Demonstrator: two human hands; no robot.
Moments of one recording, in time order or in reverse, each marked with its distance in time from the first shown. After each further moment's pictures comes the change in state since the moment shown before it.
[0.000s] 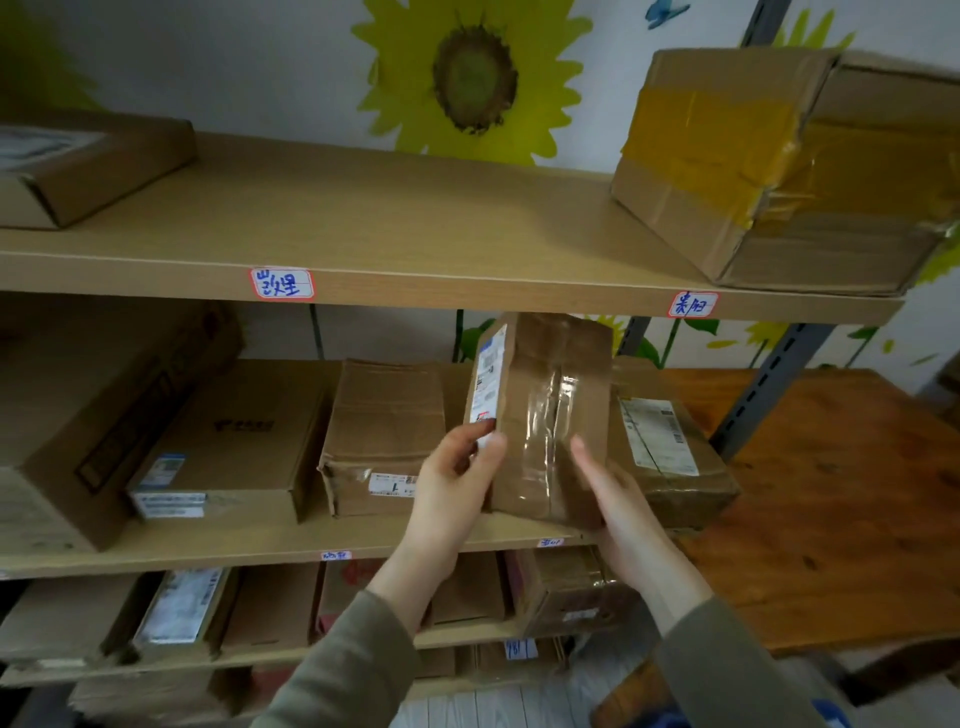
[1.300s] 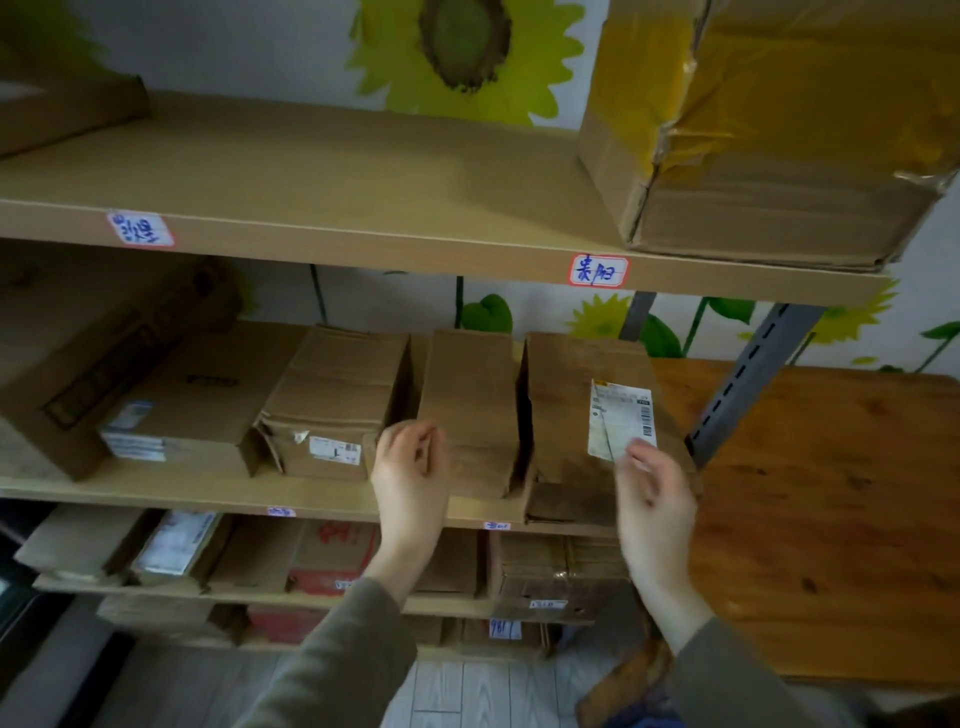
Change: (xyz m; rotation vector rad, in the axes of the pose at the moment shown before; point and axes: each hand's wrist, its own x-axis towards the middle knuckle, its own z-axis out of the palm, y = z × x) left_hand 0.014 -0.059 0.069 0.591 0.605 0.307; right_hand 0.037 0.023 -0.113 -0.459 0.395 -0.624
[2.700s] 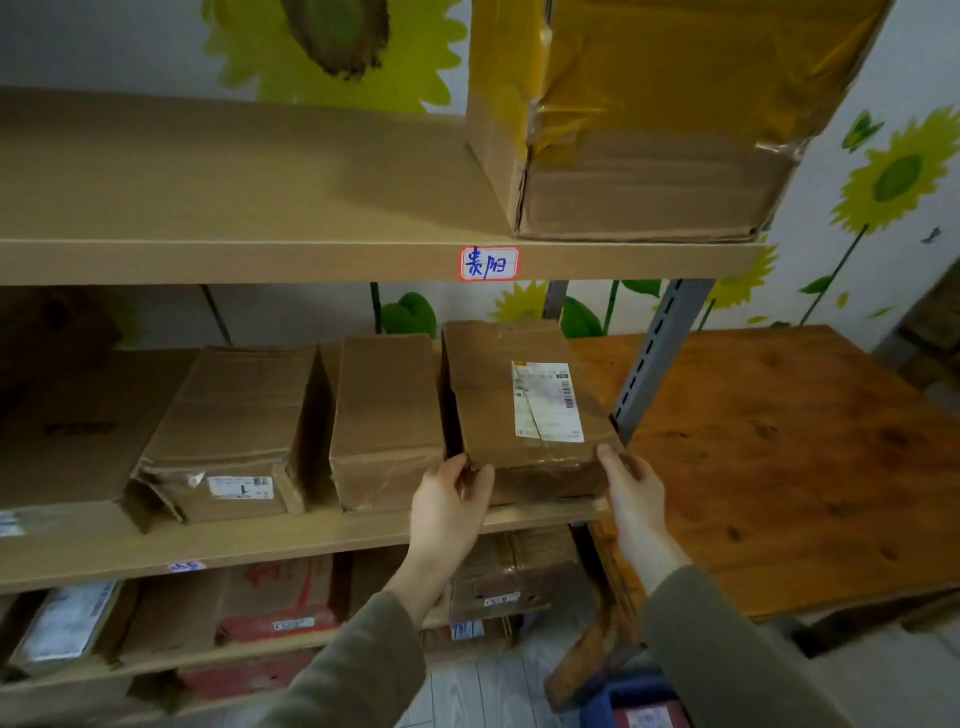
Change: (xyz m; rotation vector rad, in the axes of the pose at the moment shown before) left_hand -0.021 0.016 0.069 -0.037 -0.559 -0.102; right_hand 0.040 0.041 -0.024 0.326 0.099 0.658
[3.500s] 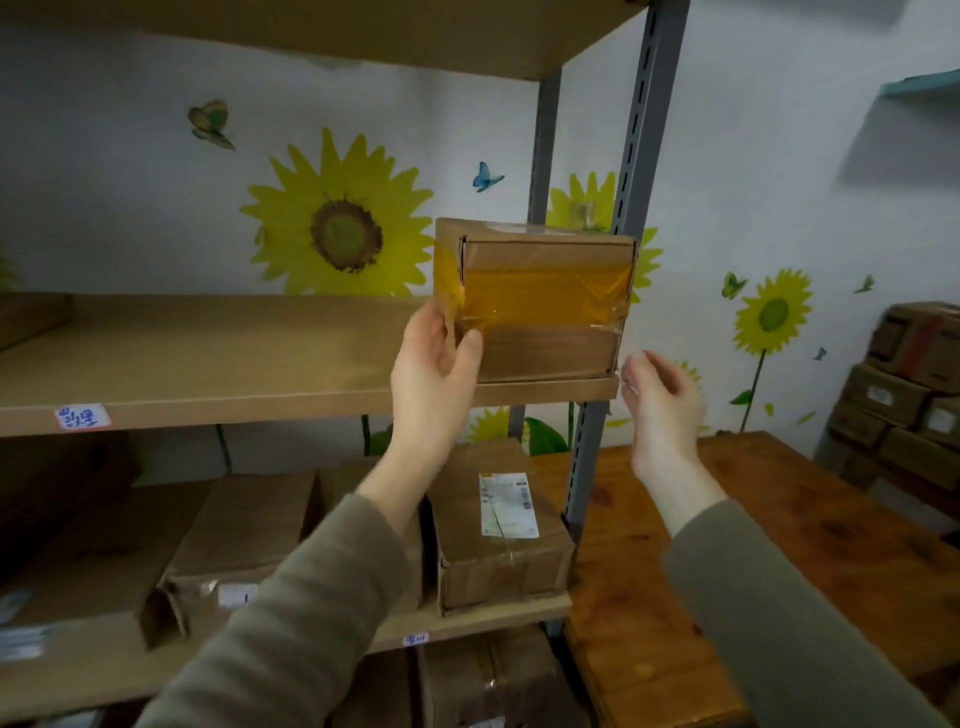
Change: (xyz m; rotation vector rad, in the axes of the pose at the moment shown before) left_hand -0.033 0.220 -0.080 -0.406 0.220 0.570; right_hand -0.064 -0.196 -0.043 0.438 0.026 -0.511
